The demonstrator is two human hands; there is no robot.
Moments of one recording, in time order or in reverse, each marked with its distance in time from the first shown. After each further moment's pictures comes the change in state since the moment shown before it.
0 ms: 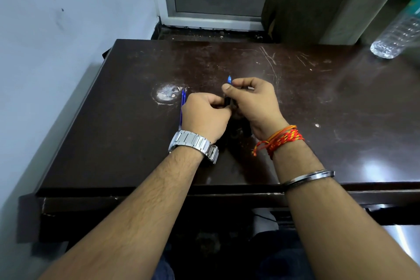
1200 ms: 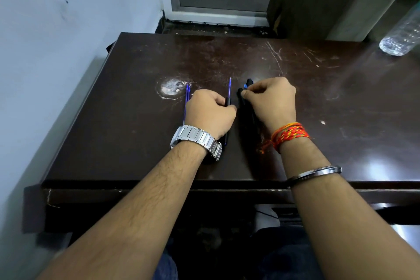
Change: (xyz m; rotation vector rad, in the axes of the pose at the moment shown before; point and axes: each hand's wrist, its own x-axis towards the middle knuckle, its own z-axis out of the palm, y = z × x) left_hand -0.002 0.005 -0.004 0.145 -0.023 -0.104; right_hand 0.004 0.000 -0.021 -0.723 0.214 -0.238
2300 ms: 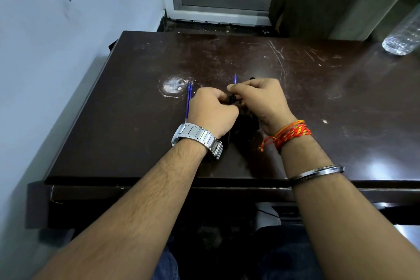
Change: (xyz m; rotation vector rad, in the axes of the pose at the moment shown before) left_hand -0.002 0.000 -0.004 0.031 -0.064 0.049; right_hand -0.006 -0.013 0.012 0.494 -0.255 0.211
